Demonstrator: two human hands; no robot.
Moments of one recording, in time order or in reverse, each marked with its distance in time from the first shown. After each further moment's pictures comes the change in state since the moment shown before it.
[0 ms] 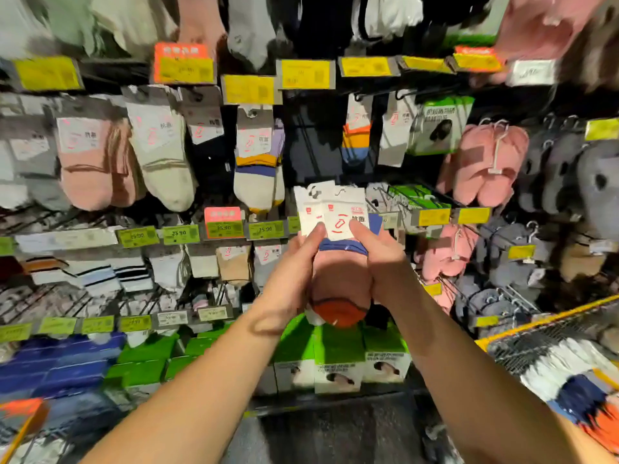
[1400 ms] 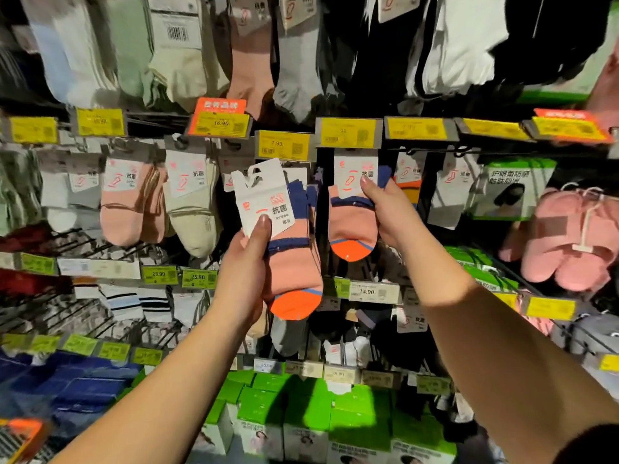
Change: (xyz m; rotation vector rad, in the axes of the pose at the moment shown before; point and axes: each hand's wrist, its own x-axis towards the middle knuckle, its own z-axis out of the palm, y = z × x) left_hand 0.044 0.100 -0.028 0.132 0.458 0.465; right_hand 0.220 -0.077 0.043 -0.151 -0.205 -0.189
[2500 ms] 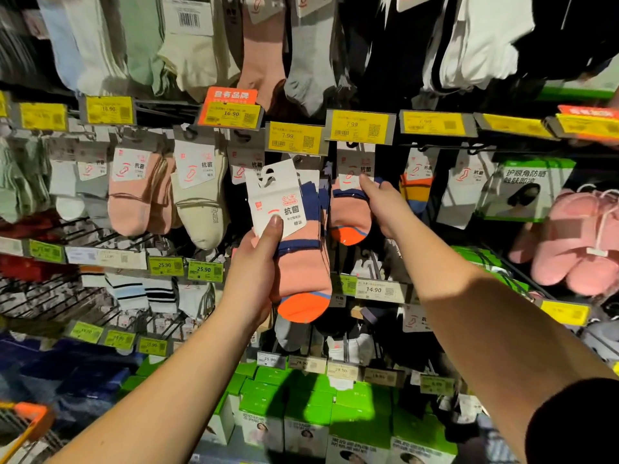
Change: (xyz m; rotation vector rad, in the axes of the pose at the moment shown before) left_hand -0.001 -0.007 -0.001 0.003 -0.014 -0.042; right_hand 0.047 0.027 0.004 -0.380 0.136 0.162
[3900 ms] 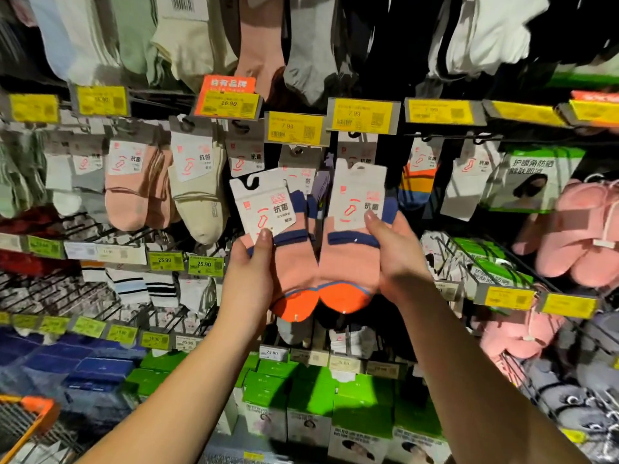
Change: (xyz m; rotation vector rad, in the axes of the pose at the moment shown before) left_hand -0.012 -0.007 -0.011 0.291 0.164 0.104; right_hand -0.146 0.007 0.005 0.523 -0.082 -0.085
